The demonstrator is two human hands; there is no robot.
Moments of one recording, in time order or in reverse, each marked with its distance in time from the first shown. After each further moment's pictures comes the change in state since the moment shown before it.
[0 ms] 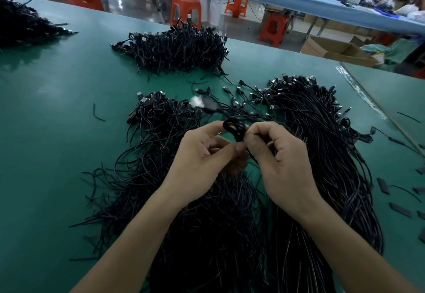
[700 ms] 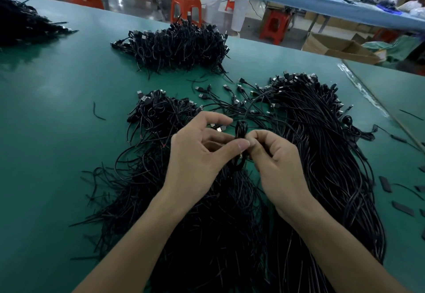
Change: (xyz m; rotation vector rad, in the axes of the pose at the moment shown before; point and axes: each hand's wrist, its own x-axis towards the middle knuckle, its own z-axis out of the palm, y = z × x) left_hand -0.001 0.000 0.002 0.243 0.192 0.166; right_hand -0.005 0.003 0.013 0.316 0.015 0.290
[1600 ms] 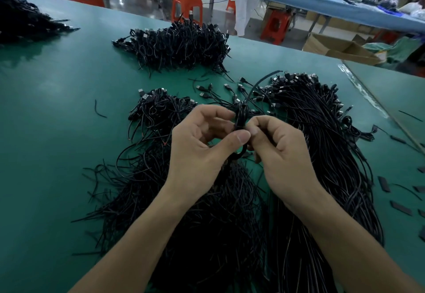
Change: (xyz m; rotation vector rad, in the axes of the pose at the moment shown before) left_hand 0.000 0.006 0.003 -0.211 0.069 0.073; right_hand 0.004 -0.021 -0.002 -0.136 -0.041 -0.161
